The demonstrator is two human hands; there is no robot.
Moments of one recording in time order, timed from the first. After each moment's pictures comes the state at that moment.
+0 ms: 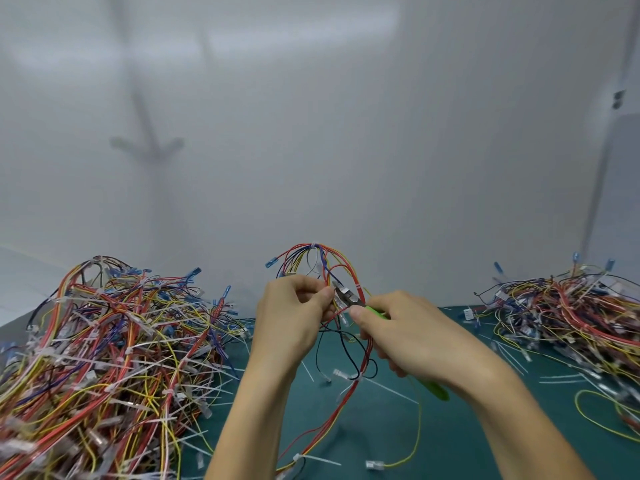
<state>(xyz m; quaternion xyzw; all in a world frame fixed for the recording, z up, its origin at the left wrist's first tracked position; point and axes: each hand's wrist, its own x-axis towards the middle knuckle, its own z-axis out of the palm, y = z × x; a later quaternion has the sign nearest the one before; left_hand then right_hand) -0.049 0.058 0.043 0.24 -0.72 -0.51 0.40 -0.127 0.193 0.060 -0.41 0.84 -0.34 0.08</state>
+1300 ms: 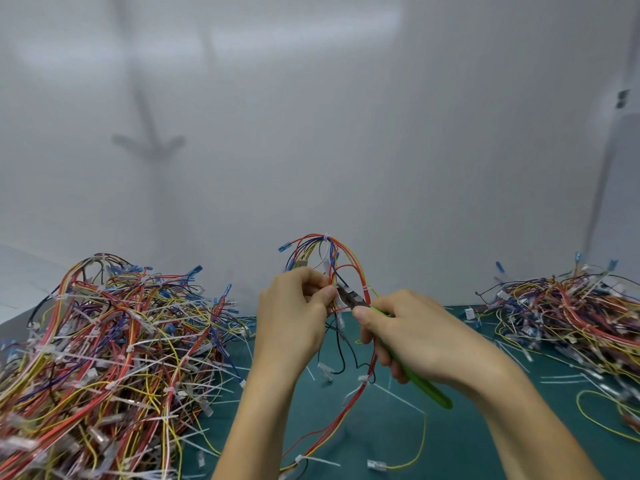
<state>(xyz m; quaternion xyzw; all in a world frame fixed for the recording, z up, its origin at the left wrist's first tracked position) -0.047 0.060 0.046 0.24 -0.79 -0.37 0.42 -0.131 0.194 0.058 -0.42 0.82 -0.37 0.12</state>
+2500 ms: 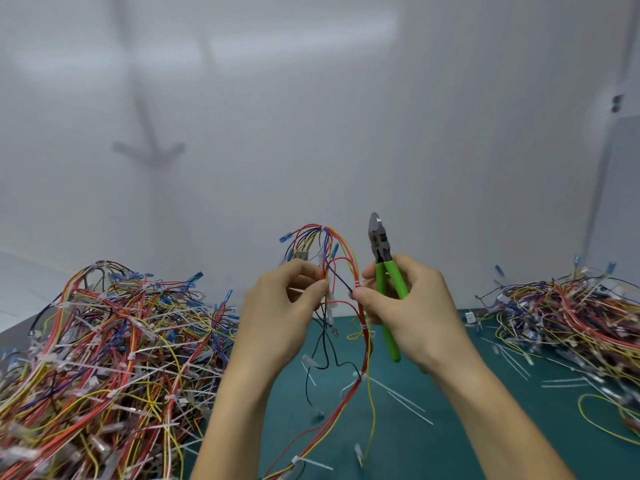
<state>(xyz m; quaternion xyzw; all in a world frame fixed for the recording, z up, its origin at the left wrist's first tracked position) -0.029 0.050 0.058 0.18 -0.81 -0.38 0.41 -0.134 0.178 0.055 -0.37 0.67 -0.64 0.00</state>
